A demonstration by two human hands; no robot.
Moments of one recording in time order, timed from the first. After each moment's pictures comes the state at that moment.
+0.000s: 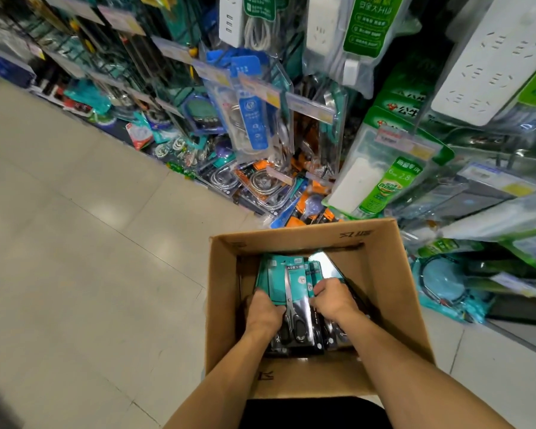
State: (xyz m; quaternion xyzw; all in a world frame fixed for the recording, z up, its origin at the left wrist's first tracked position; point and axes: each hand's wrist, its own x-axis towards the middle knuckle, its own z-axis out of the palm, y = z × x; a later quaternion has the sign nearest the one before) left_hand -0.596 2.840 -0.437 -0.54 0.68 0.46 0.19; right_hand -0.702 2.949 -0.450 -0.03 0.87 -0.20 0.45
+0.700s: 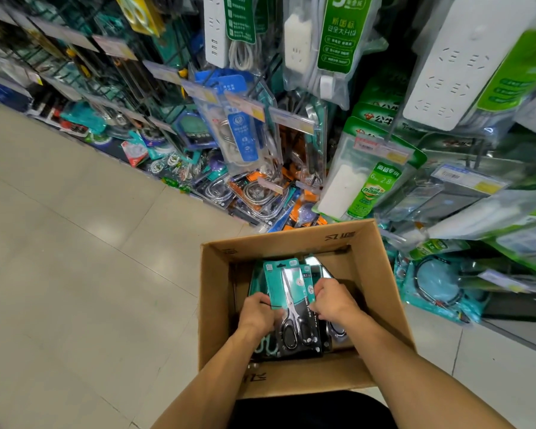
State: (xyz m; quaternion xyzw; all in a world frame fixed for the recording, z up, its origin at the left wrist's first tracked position) left_hand -0.599 2.838 -0.425 -0.54 0.61 0.55 0.18; right_hand -0.712 2.964 -0.431 -0.04 0.85 -0.23 0.47
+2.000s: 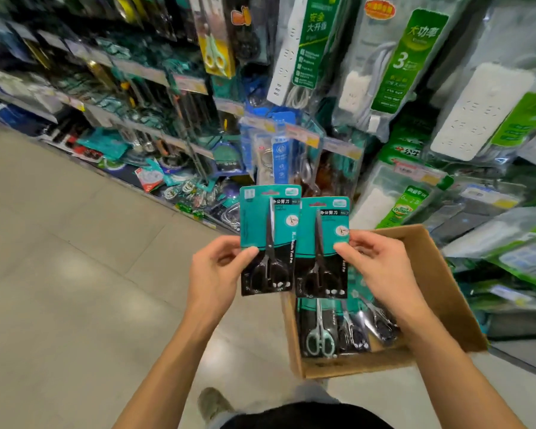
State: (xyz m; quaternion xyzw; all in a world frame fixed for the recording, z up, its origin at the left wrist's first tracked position) left_hand -0.501 2.680 -0.247 -0.31 0.72 0.59 -0.19; right_hand -0.643 2.884 -0.254 -0.20 0.75 -0.61 0.17
